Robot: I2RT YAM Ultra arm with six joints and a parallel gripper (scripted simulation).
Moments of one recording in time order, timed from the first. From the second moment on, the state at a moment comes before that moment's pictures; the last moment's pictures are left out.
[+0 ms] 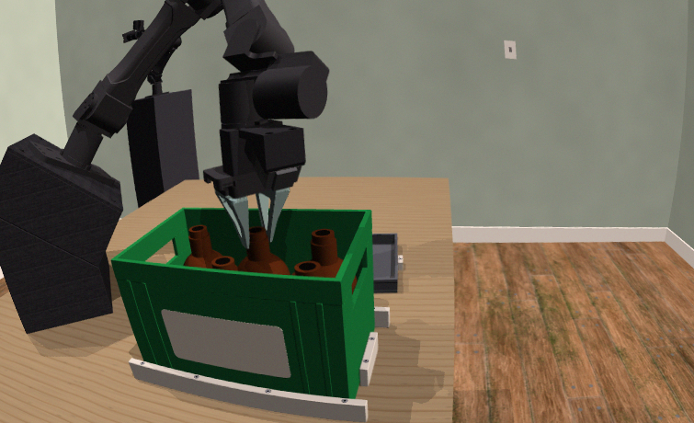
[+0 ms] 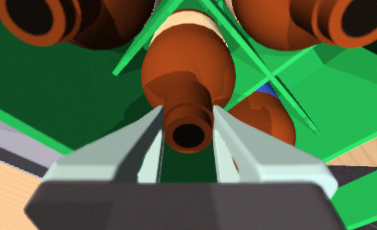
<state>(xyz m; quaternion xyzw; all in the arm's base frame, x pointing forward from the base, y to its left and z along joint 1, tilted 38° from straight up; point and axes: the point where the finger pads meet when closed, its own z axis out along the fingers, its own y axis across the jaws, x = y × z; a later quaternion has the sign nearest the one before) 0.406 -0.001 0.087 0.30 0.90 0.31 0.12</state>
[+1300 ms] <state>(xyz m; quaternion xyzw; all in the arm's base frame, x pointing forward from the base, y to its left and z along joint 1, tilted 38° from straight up) 0.406 -0.001 0.087 0.30 0.90 0.31 0.12</state>
